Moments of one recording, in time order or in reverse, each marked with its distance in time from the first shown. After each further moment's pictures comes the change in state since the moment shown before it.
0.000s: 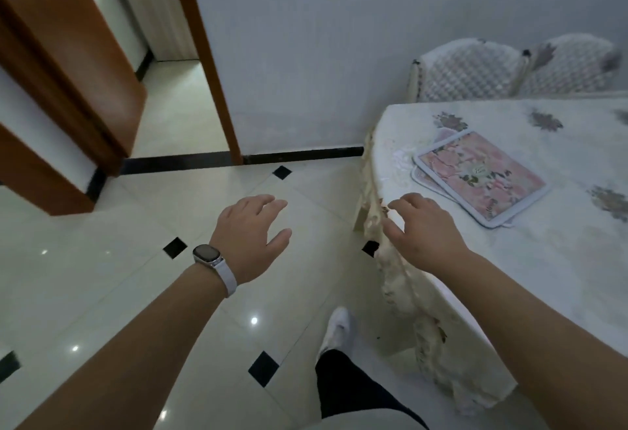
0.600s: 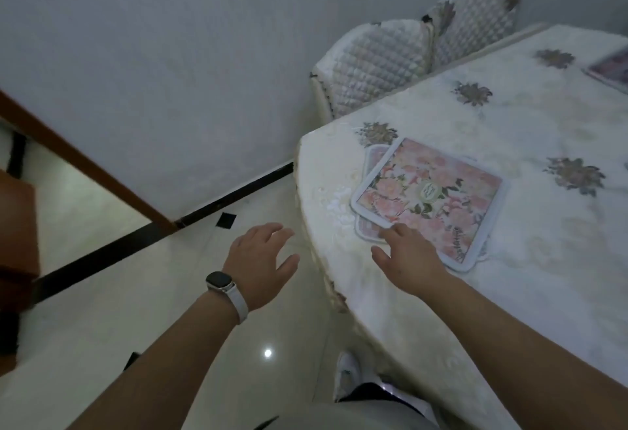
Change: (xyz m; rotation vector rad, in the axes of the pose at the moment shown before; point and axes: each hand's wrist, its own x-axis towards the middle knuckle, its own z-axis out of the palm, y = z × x) left_hand 0.309 0.081 0.091 -0.016 -0.280 0.289; right_hand 0.178 0.160 0.039 0.220 -0.124 0.387
